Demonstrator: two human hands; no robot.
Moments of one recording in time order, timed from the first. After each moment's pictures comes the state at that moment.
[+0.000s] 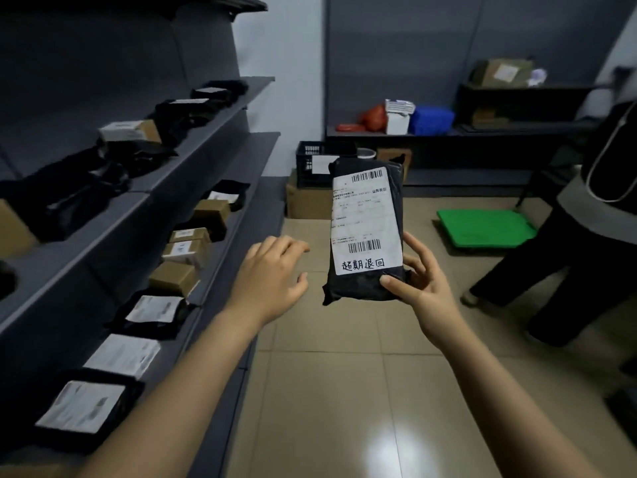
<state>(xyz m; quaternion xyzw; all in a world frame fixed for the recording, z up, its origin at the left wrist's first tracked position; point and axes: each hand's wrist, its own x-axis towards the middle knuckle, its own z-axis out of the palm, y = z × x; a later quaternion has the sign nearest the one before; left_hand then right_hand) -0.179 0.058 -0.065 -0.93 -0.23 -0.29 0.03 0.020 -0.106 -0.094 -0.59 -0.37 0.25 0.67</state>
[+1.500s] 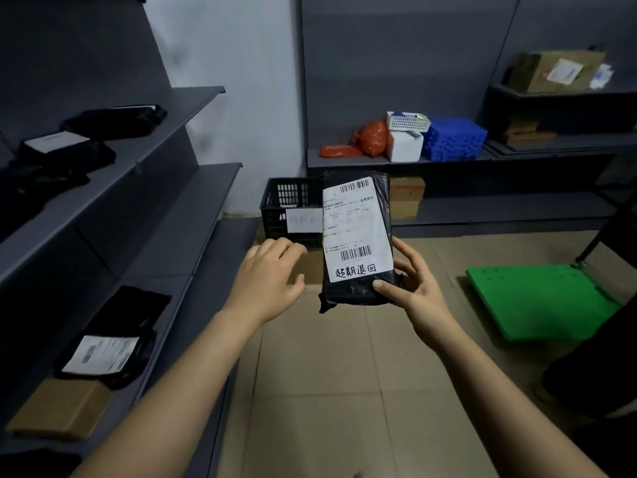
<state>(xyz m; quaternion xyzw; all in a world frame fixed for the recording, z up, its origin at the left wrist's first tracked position) 0.392 0.718 -0.096 -0.94 -0.21 -0.27 0.02 0.573 0.536 -0.117 -0.60 -0.34 0.27 0.67</state>
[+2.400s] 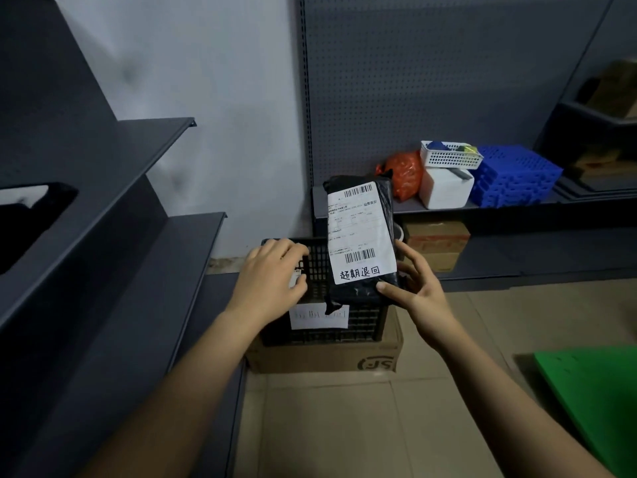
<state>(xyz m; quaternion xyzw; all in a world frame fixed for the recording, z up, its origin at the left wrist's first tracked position) 0.717 1.200 -0.082 -0.94 -0.21 -0.26 0.00 0.902 1.019 -0.121 -0.62 -0.32 0.27 0.67</state>
